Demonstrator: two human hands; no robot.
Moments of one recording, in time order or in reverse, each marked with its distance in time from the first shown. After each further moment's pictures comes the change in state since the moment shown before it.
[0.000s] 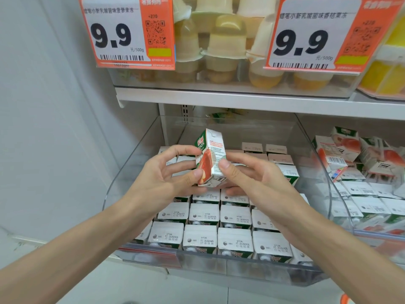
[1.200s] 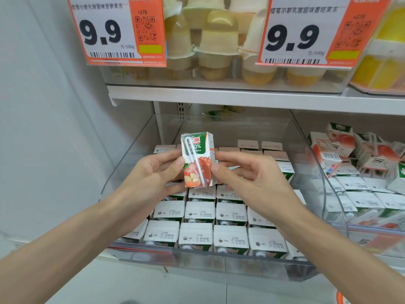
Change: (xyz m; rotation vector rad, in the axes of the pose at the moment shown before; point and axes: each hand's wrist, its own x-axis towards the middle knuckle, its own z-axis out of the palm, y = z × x) left_hand 0.009 -0.009 -0.008 -0.089 -0.041 -0.029; right_hand -0.001 0.000 0.003 -0.124 0.083 -0.107
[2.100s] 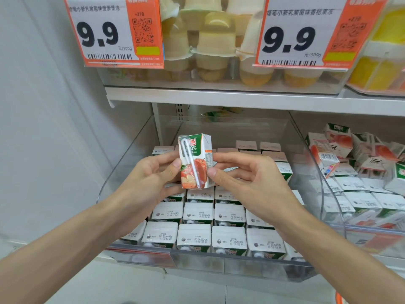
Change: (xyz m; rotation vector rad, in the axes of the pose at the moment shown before) left_hand 0.003 -0.002 0.000 0.002 -0.018 0.000; right_hand -0.001 0.000 -0.001 -0.017 -0.007 -0.030
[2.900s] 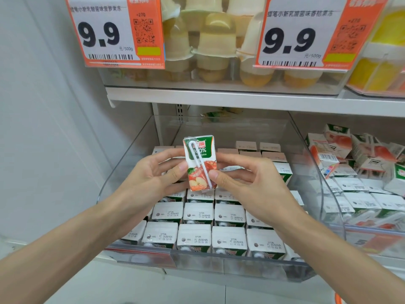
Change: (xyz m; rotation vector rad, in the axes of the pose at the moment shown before) left_hand -0.003 0.003 0.002 0.041 0.002 0.050; right_hand 0.002 0.006 0.000 -0.021 0.015 0.012
